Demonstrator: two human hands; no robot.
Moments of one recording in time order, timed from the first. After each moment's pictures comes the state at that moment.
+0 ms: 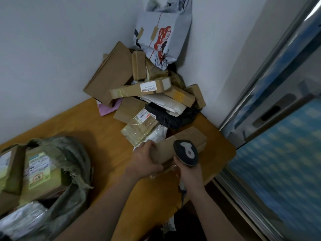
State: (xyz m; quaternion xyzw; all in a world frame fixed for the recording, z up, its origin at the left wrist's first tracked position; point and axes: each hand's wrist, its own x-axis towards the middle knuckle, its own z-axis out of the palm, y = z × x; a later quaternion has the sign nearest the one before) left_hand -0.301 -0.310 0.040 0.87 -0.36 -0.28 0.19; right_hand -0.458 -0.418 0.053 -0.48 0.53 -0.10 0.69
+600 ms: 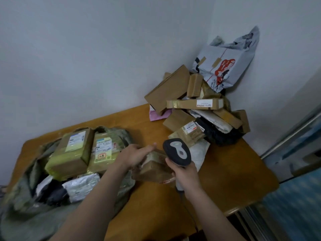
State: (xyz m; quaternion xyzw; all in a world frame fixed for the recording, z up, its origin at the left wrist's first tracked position) left_hand -0.238 -0.137 0.157 0.91 -0.07 -0.30 0.29; right_hand -0.379 -0.278 0.119 -0.62 0.33 -0.07 0.70
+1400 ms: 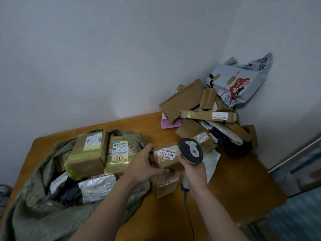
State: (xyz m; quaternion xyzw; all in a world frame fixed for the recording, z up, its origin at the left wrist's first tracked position) left_hand -0.249 -0.064 0.148 0.84 -0.25 -0.18 0.44; right_hand -0.344 -0.225 0.139 -0.56 0.36 -0.16 0.73
